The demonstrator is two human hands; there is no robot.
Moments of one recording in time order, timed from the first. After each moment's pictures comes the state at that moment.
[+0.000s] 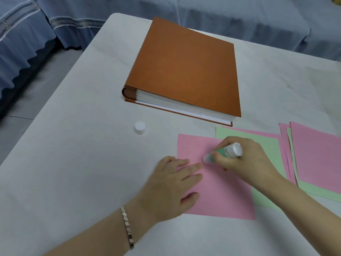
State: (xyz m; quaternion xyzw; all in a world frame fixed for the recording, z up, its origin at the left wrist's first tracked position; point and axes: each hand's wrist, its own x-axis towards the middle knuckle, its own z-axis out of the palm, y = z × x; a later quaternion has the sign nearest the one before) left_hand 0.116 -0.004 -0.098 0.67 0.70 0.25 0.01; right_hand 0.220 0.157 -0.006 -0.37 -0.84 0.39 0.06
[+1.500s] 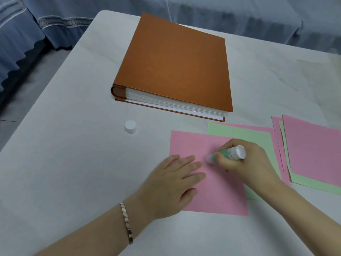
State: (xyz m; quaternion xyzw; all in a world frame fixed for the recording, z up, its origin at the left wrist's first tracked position) left_hand 0.120 0.010 -0.099 0.71 0.66 0.23 0.04; right_hand 0.246 0.163 -0.021 -0.42 -0.81 0.40 0.10
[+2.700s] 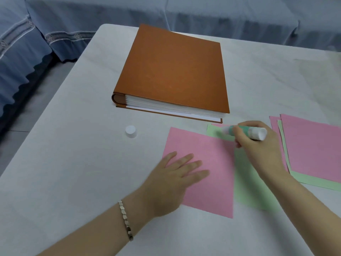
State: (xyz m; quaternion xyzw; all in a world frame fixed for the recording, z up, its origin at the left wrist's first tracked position) left_hand 0.114 0.011 -0.087 0.73 0.66 0.14 0.03; right_hand 0.243 0.189 -0.021 -0.50 -0.72 0.40 0.27
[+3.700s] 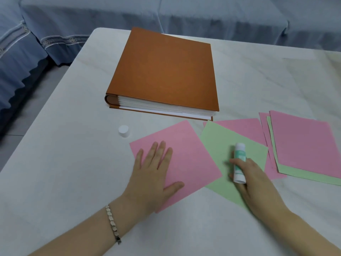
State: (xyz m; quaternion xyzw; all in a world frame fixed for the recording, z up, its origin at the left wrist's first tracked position) left_hand 0.118 0.001 -0.090 0.58 0.81 0.06 0.06; right_hand 0.331 0.158 -0.063 -0.32 -0.91 0.22 0.11
